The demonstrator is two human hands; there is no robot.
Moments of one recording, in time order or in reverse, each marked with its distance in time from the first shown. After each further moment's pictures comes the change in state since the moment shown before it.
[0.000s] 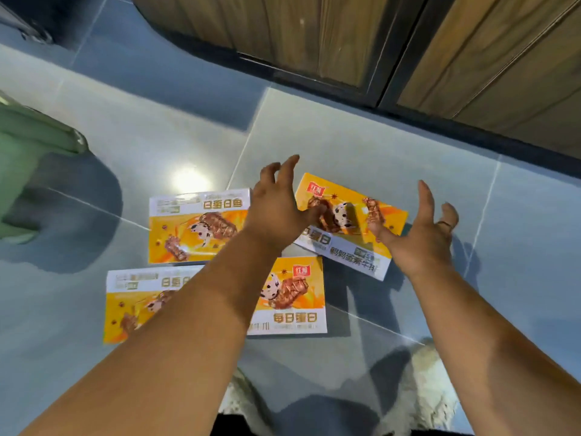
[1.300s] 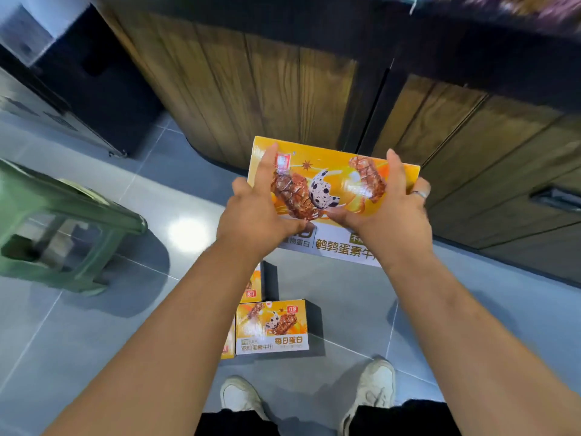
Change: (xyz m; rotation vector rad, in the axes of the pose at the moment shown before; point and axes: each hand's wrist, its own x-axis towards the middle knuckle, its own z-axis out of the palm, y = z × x) left_hand -0.104 0.205 -0.290 0.021 0.118 -0.032; right_hand -0.144 -0.223 -0.290 -0.023 0.176 -0.244
